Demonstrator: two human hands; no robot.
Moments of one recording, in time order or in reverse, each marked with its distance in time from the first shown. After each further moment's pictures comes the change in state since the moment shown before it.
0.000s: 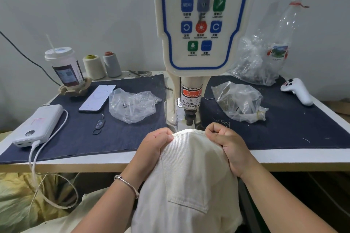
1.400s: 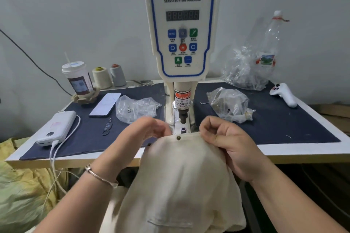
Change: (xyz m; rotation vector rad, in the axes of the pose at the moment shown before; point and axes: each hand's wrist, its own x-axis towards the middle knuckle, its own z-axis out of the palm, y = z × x) left_hand -0.063 0.129 -0.012 0.127 -0.276 0.040; right_hand -0.082 -0.080 0.025 0.182 -0.244 -0.120
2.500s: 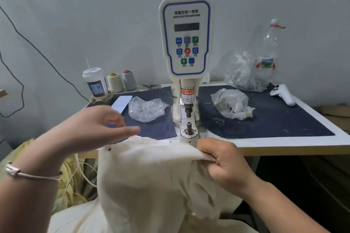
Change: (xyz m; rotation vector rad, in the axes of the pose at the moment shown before) left_hand -0.102 0.035 -0.062 0.873 0.296 -0.226; right_hand -0.045 0.029 0.024 -1.051 0.052 -0.481
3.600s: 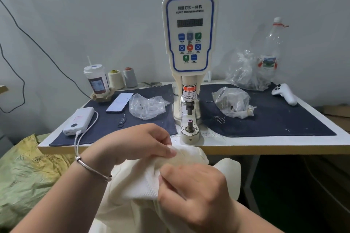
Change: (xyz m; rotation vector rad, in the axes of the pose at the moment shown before) left_hand 0.015 0.047 0.055 -0.380 -0.480 0.014; right_hand -0.008 -0.068 0.045 -0.446 0.473 -0.600
